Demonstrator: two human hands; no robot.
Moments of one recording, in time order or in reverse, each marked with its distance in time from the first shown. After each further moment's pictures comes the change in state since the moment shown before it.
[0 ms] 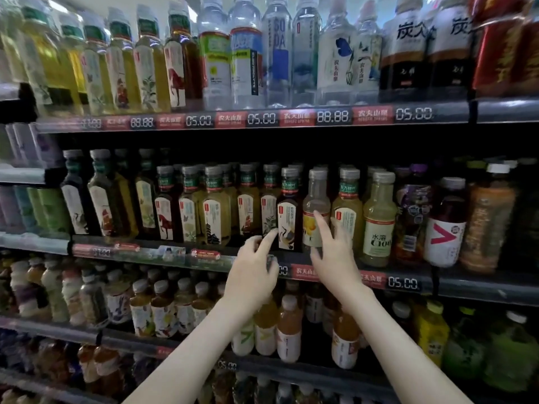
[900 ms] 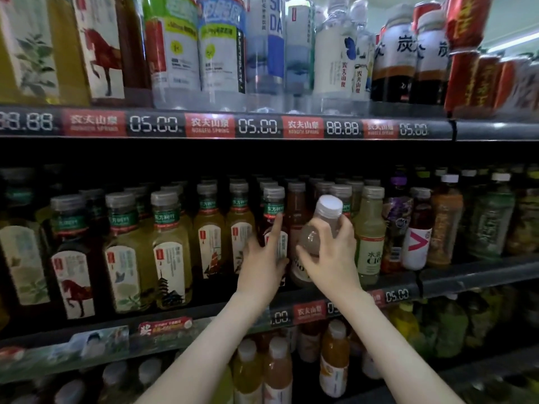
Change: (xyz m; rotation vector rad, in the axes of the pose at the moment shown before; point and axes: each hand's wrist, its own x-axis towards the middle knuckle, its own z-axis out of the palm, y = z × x) left_hand 0.128 -0.054 0.071 -0.258 -0.186 0.242; right_hand 0.059 -0.015 0.034 -0.326 0.441 -0.015
